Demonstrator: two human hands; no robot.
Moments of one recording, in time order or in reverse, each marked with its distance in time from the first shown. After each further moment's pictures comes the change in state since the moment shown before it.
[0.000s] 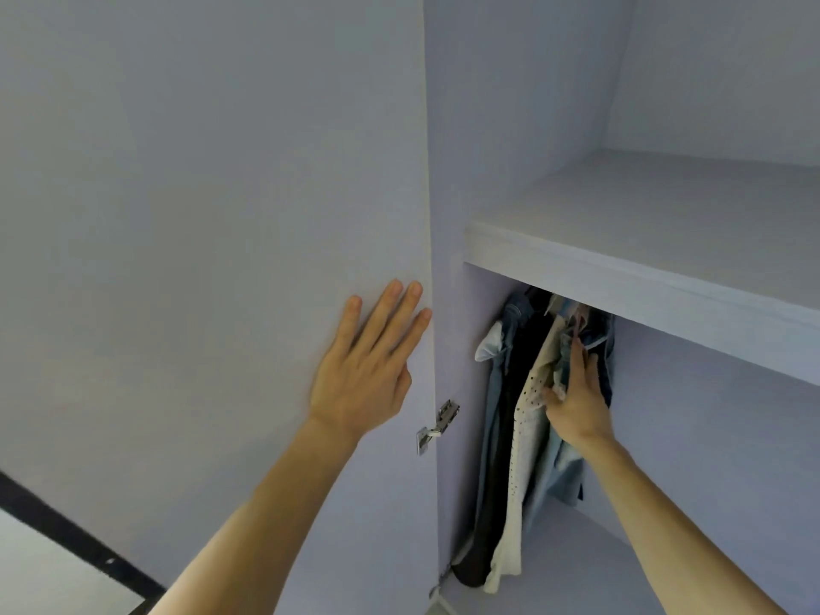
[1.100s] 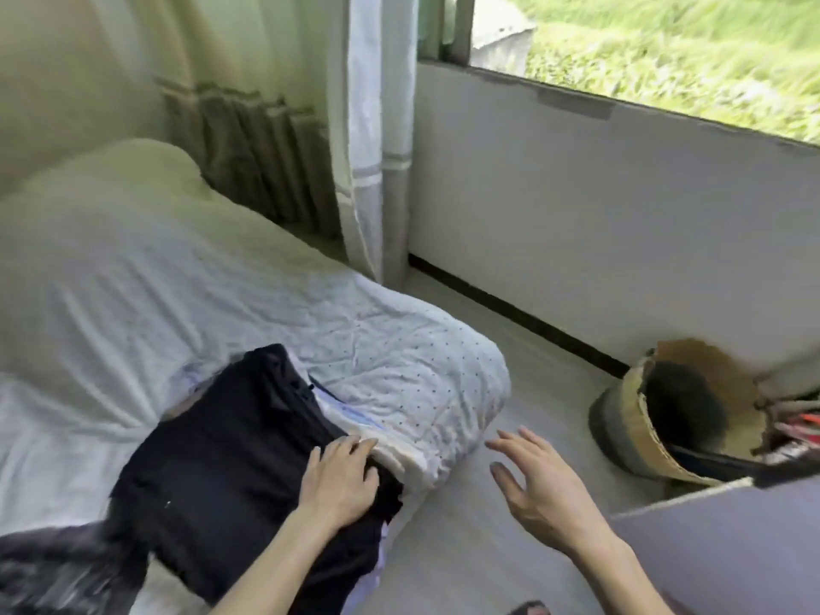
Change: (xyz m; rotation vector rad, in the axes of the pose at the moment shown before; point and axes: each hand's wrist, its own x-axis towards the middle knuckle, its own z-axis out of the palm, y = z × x) left_hand -0.709 0.118 -0.467 -0.245 -1.161 -1.924; right_hand -0.663 -0.209 0.175 -0.275 -1.363 -1.346
